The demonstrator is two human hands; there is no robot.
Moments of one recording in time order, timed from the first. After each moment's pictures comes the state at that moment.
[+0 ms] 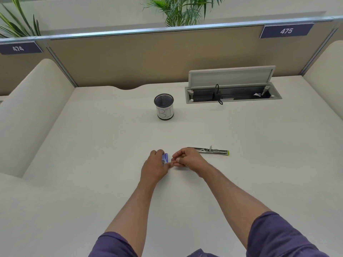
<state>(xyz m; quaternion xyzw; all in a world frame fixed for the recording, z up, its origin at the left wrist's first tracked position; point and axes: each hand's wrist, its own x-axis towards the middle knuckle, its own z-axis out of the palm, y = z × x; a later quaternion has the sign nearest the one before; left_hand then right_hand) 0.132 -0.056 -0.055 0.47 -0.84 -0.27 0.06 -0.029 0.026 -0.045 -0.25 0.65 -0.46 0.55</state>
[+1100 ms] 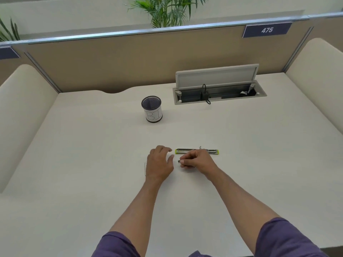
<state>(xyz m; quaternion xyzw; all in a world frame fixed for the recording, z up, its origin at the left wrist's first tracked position) 0.082 -0.036 -0.052 0.40 -0.87 -0.22 0.19 -0.074 0.074 -0.052 -0.25 0.65 -0.53 0.48</state>
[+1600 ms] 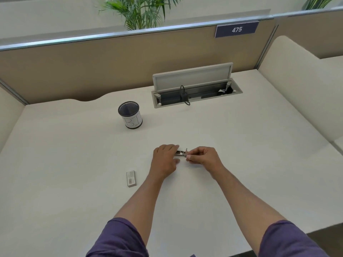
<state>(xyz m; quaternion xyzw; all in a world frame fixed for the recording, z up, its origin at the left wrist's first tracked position) 0.002 -0.027 -0.057 0.26 -0.95 -0.18 0.03 -0.132 0.120 -0.052 -0.19 0.65 -0.62 0.40</state>
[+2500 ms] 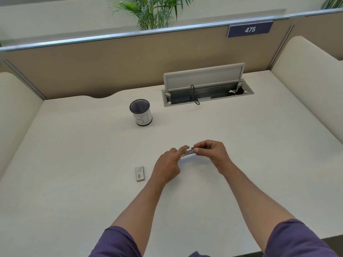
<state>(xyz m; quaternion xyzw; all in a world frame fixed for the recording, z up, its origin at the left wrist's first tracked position) 0.035 -0.014 -0.039 0.25 -0.94 -0.22 0.06 -0.137 0.112 -0.037 -0.22 0.63 -0.64 0.39</state>
